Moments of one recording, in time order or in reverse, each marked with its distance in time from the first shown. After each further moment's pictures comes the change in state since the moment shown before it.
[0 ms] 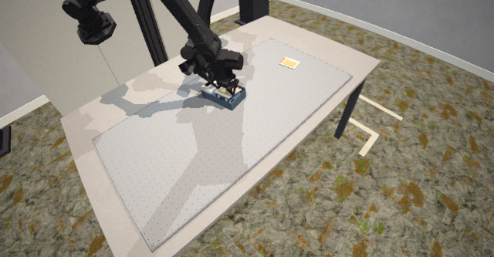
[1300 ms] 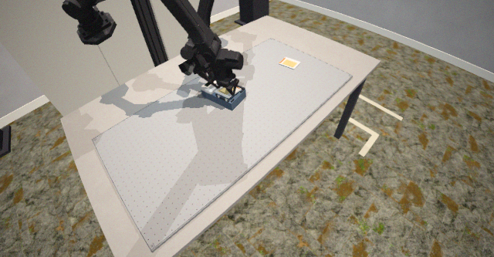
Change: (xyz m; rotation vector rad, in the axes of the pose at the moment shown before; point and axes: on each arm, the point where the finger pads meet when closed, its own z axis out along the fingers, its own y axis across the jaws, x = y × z) left arm 0.000 0.000 0.000 0.000 0.000 0.000; right arm 0.000 0.000 -0.002 0.002 0.000 0.000
